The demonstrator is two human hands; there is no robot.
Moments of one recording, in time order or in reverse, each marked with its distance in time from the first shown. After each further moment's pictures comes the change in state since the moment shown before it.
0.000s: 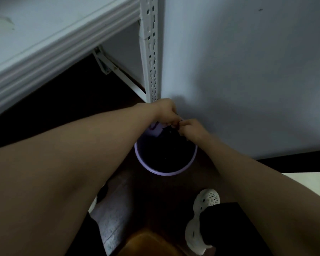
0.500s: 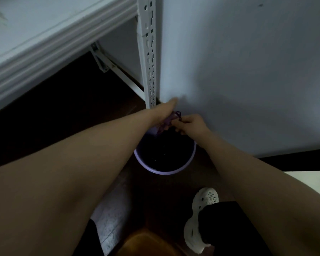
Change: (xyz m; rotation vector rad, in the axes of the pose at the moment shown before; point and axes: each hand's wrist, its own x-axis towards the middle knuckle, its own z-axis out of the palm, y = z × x) left_hand 0.005 -0.001 0.027 -0.888 -0.118 -0.263; right_hand 0.008 0.005 0.001 0.226 0.081 -0.014
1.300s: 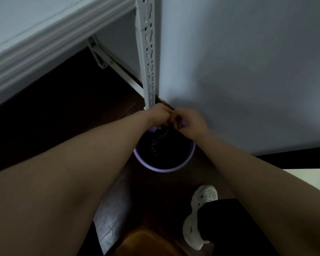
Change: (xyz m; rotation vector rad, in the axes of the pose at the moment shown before) left_hand -0.014 -0.008 -0.001 0.228 0.113 0.171; right_hand -0.005 -0.011 -0.001 -0.699 0.048 -0.442
